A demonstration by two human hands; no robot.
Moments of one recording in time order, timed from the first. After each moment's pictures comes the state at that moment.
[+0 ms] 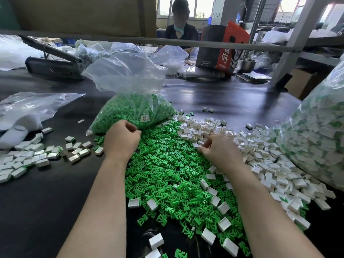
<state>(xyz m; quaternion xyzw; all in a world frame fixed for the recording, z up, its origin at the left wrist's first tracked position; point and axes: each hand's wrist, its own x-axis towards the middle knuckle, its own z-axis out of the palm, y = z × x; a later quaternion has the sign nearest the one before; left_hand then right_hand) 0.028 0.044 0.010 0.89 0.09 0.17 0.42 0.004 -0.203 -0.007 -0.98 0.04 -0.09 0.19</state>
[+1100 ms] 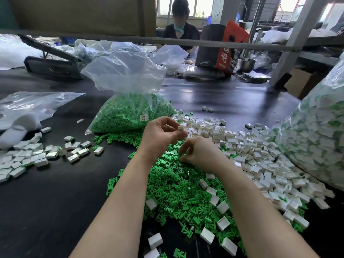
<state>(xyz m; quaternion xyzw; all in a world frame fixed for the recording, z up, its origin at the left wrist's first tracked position) 0.020 -0.022 0.012 0.72 -0.13 0.04 0.68 -0.001 -0.171 0.005 -0.96 -0.11 0.01 0.27</state>
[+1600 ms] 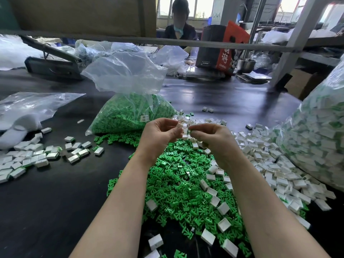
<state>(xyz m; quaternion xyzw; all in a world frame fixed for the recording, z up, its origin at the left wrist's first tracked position) 0.024 -0.019 0.008 0.67 -0.12 0.01 0.74 -0.004 -0.189 0.019 -0.71 -0.02 -0.05 0.70</state>
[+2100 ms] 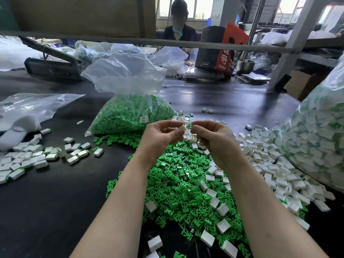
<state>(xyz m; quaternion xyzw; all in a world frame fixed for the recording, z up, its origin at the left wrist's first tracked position) 0.020 -0.019 0.011 0.65 -0.13 -0.03 0.75 -0.001 -0.190 0.020 -0.64 -0.01 -0.05 0.77</state>
